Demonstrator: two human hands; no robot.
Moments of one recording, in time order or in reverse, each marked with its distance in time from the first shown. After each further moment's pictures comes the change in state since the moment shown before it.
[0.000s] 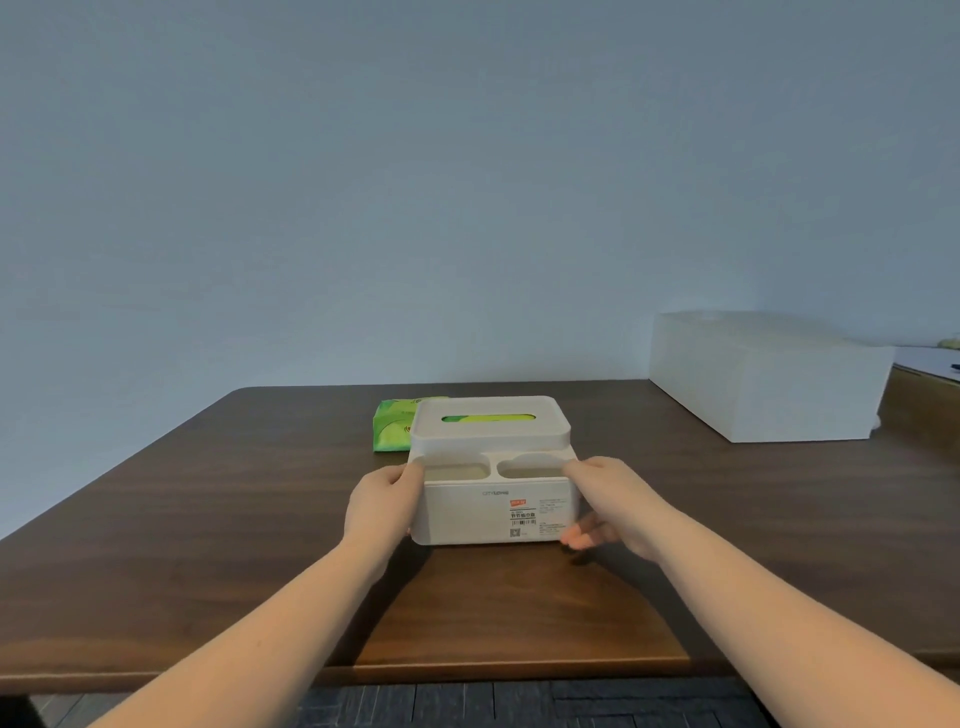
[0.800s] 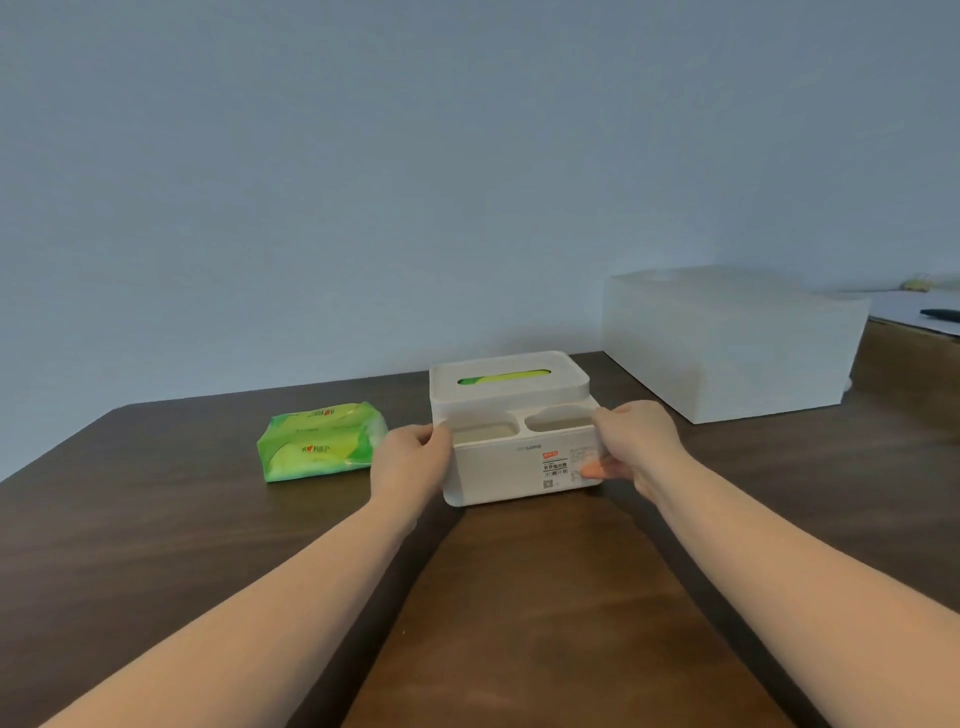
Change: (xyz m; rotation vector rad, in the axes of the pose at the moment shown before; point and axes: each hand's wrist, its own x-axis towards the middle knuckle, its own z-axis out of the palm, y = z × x) left_hand 0.078 0.034 0.144 0.144 -0.057 0.223; right_hand 0.103 0.014 -0.103 0.188 0.414 0.041
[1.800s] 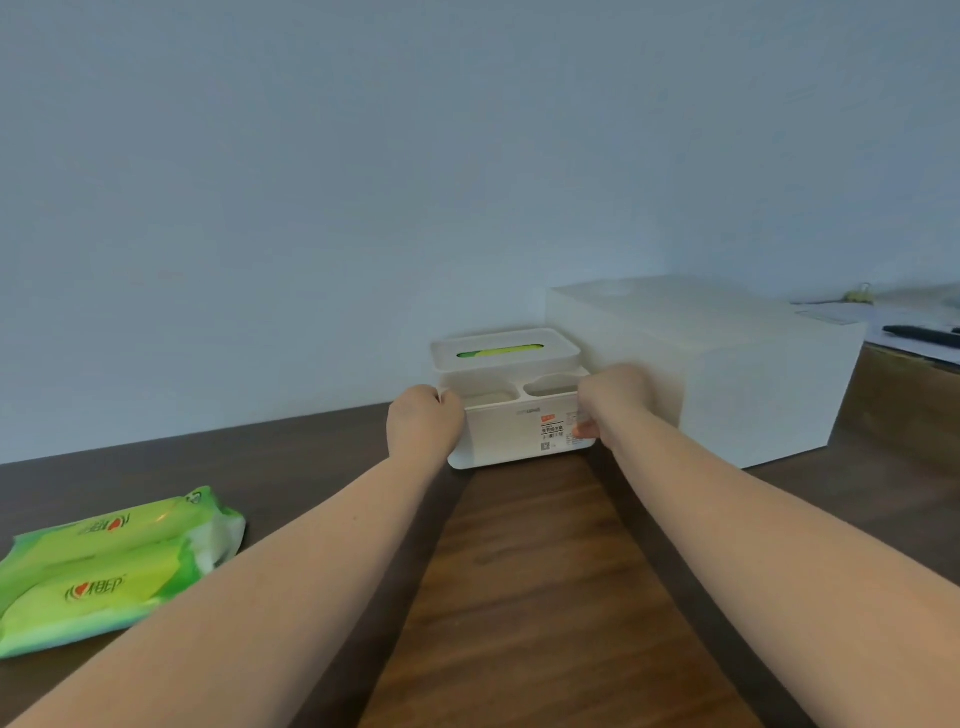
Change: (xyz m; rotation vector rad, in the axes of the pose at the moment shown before) left_hand 0.147 0.046 0.149 0.224 -0.073 0.093; right_hand 0.175 -0.038 -0.018 -0.066 0.309 0.055
